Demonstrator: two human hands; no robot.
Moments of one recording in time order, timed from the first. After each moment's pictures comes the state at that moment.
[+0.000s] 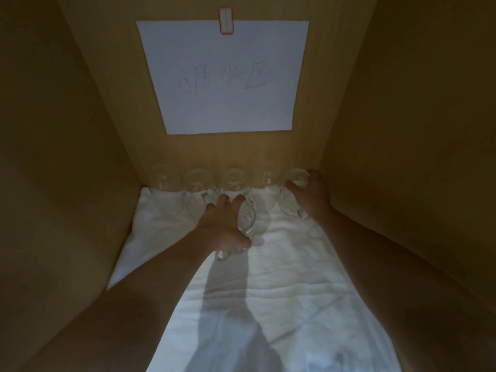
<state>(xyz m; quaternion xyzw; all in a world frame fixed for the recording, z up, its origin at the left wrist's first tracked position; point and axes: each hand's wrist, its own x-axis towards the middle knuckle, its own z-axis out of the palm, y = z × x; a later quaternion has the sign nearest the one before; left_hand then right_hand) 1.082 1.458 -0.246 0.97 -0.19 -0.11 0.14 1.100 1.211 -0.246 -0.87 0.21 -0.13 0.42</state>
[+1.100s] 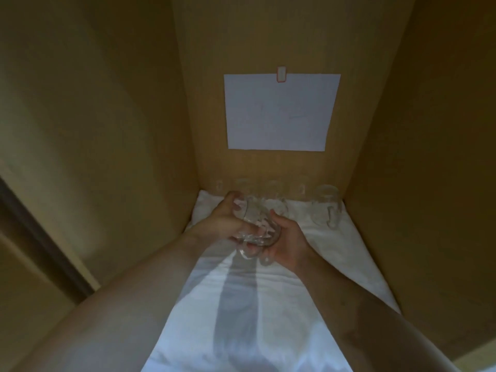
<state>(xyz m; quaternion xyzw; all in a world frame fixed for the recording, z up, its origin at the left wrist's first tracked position) 1.010 1.546 -0.191 0.82 -0.05 -0.12 0.56 0.983 1.368 -0.231 -0.37 0.05 0.24 0.90</state>
